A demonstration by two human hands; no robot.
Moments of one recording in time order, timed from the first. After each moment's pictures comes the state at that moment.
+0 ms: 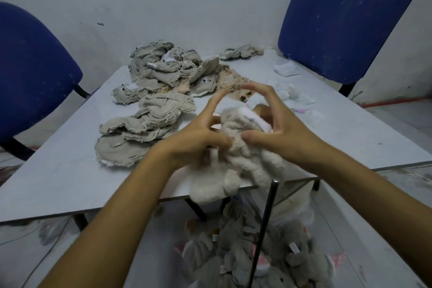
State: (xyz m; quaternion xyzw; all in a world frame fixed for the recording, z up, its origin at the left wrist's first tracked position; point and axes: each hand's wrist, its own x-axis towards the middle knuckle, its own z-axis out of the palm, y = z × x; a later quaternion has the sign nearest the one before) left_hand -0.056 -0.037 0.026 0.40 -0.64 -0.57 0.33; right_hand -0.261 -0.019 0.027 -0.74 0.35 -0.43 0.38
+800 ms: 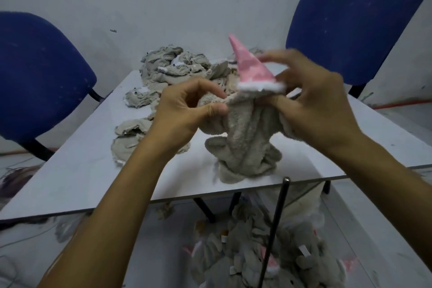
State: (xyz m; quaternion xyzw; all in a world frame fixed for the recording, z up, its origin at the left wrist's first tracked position) left_hand -0.038 -0.005 0.071 0.37 -0.71 -0.29 0.53; right_hand -0.256 -0.004 0.075 -0.78 0.39 -0.49 0.04
